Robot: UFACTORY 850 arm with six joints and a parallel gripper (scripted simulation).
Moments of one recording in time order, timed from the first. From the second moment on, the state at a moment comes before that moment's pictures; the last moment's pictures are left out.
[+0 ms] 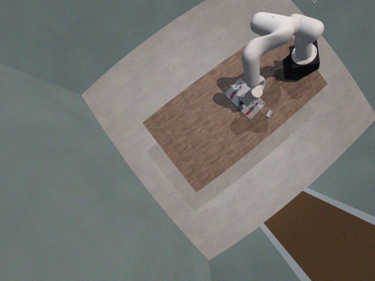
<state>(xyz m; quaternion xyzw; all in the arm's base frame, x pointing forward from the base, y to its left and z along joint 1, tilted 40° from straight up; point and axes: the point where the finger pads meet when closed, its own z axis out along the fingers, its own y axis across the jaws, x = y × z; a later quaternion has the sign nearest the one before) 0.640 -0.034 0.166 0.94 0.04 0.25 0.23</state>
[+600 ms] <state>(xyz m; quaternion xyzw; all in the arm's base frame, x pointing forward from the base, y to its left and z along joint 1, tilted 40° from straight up) 0.640 -0.035 0.165 0.94 0.04 0.25 0.23</state>
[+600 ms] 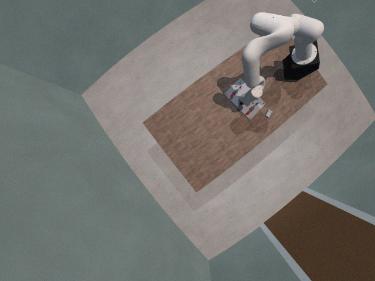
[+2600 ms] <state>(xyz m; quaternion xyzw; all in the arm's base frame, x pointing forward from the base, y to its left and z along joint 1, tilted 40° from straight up) 0.644 -0.037 0.160 0.94 0.04 0.25 0.23</state>
